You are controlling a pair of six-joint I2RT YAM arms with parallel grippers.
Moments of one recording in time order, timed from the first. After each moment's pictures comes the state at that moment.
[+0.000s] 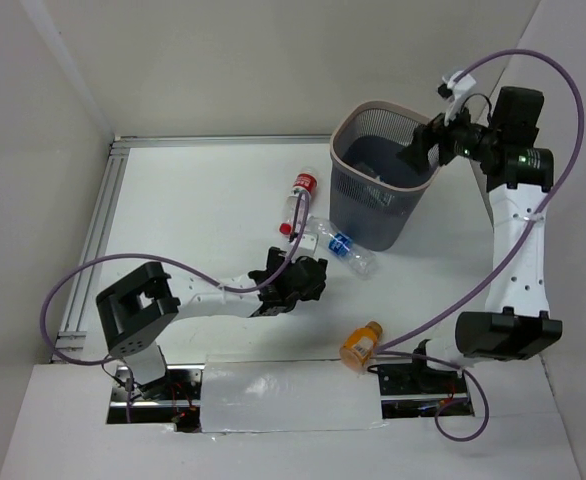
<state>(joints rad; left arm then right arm) -1.08 1.68 0.97 -0.10 -0.63 -0.60 -0.15 1.45 1.84 -0.82 -0.75 -0.44</state>
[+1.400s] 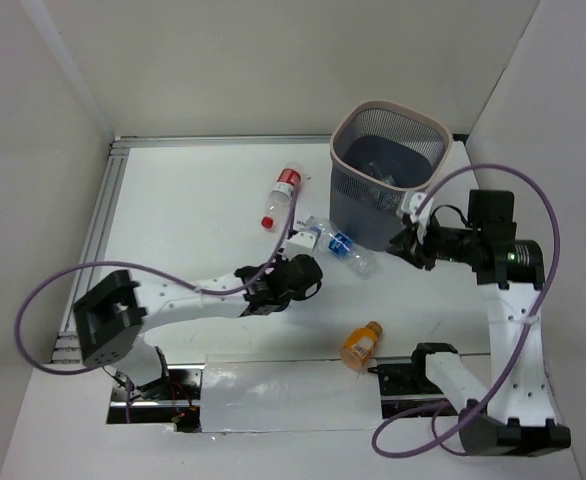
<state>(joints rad) -1.10 1.60 1.02 -0.30 -0.58 -0.61 -0.05 0.95 1.30 -1.18 -0.89 -0.92</state>
